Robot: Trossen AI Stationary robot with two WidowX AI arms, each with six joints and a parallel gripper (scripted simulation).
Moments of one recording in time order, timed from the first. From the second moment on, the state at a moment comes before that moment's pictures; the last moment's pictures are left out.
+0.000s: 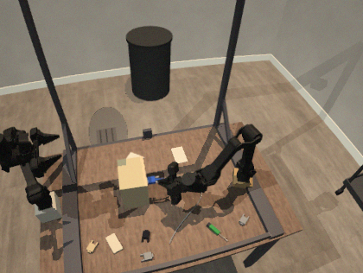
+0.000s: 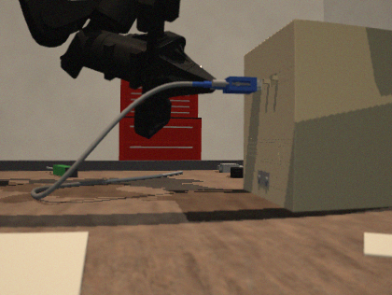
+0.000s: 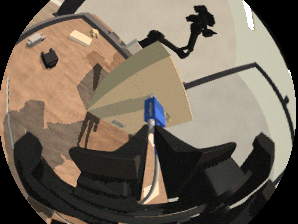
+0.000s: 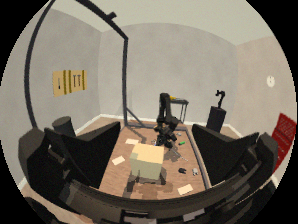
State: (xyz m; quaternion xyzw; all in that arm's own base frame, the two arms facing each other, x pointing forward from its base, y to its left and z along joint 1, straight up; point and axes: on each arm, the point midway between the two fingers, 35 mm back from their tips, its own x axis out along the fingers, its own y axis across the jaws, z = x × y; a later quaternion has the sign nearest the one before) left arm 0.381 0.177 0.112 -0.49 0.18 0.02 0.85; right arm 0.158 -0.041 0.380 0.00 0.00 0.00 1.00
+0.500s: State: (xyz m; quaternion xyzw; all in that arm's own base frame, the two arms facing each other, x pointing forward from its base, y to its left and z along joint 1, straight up) left arm 0.381 0.178 0.112 -0.51 0.17 0.01 0.84; right arm 0.158 -0.041 0.380 0.00 0.00 0.00 1.00
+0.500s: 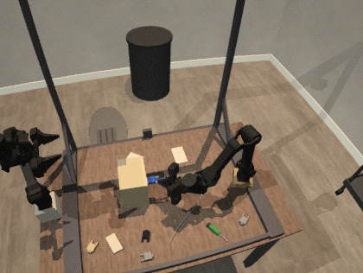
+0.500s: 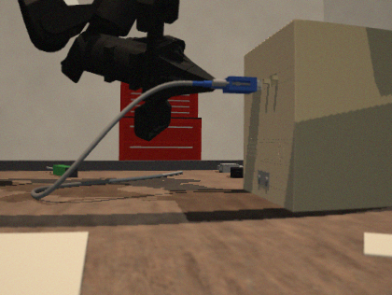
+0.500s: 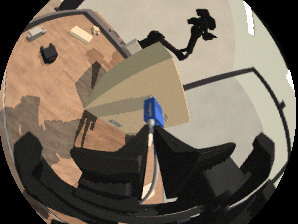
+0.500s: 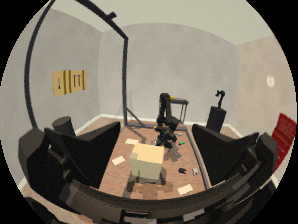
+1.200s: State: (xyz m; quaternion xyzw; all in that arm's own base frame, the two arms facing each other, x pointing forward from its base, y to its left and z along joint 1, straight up) left arm 0.380 0.180 0.108 -0.59 0.14 -0.02 0.80; right arm 0.158 -0.041 0.380 0.00 0.00 0.00 1.00
